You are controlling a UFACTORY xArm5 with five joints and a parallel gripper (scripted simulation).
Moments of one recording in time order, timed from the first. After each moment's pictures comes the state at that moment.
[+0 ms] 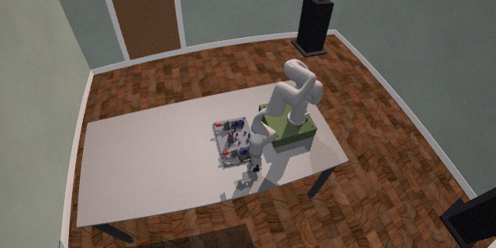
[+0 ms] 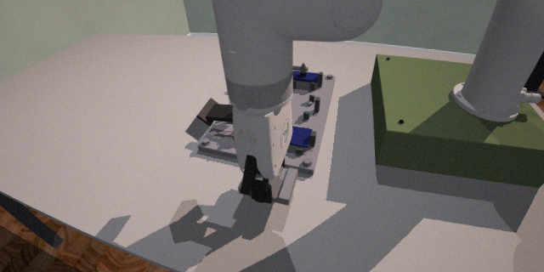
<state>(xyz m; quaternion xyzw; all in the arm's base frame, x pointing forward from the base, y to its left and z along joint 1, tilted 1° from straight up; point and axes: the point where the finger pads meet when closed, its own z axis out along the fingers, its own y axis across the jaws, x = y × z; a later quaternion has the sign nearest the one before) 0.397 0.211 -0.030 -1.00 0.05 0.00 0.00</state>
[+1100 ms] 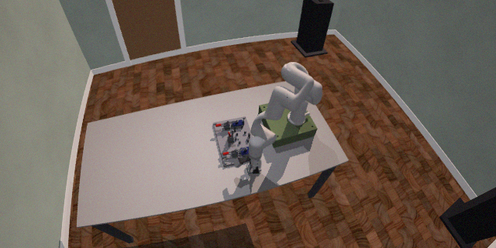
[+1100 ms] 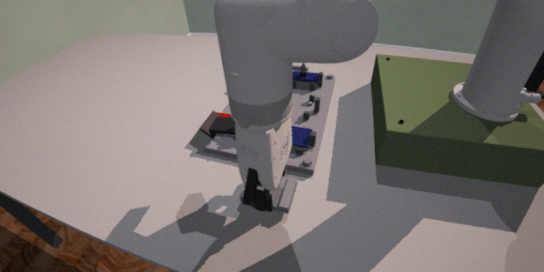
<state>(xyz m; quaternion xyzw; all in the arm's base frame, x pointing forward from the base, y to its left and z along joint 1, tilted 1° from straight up) 0.398 0.211 -0.053 -1.00 0.05 0.00 0.00</state>
